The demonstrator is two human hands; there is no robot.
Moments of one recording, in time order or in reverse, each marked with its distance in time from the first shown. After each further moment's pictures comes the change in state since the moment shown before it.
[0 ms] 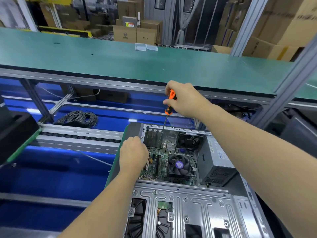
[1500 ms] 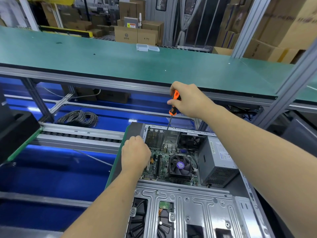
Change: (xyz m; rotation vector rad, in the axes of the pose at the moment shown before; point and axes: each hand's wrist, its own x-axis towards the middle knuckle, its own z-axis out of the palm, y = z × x) left_hand 0.002 0.000 0.005 -0.003 0.010 -0.016; right_hand -0.001 0.006 0.000 -0.026 -0.004 0.012
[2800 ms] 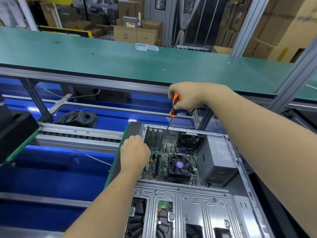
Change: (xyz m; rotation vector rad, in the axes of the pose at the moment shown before) left_hand 0.002 -0.001 0.005 0.074 0.014 0.024; right_hand 0.017 -0.010 -0.031 -0.286 -0.432 0.095
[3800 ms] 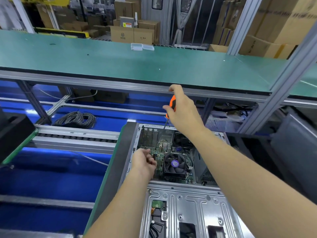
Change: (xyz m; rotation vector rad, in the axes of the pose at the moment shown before) left_hand -0.018 0.042 0.023 -1.841 -0.369 -1.176; right_hand -0.018 -0.005 0.091 0.499 0.755 -0.052
